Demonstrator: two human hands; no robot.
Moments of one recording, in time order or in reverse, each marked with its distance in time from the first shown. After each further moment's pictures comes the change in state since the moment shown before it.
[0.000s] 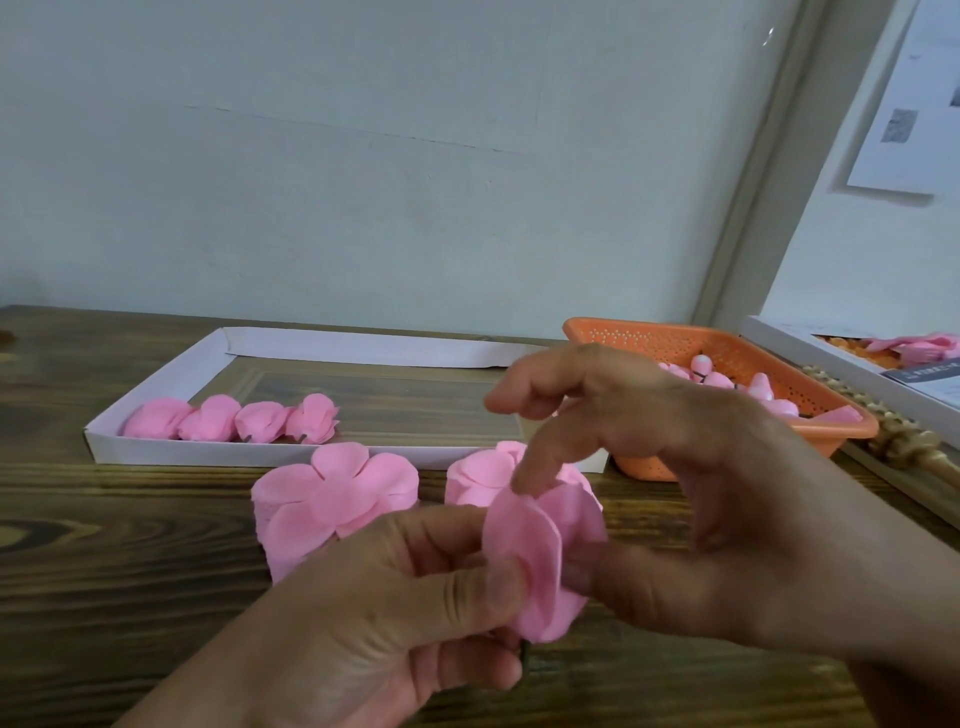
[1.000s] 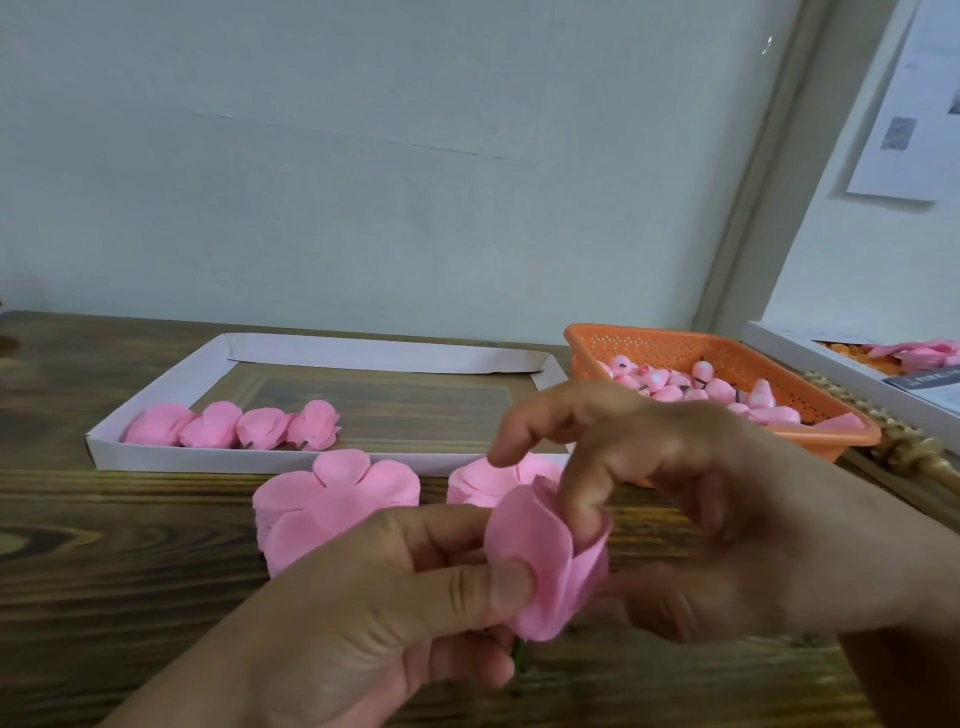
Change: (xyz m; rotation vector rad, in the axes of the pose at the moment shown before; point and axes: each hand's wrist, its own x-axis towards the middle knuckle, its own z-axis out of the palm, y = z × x) left_hand -0.003 0.006 0.005 0.177 0.174 0.016; right_hand 0.000 0.011 -0.006 0.238 -0.162 -0.020
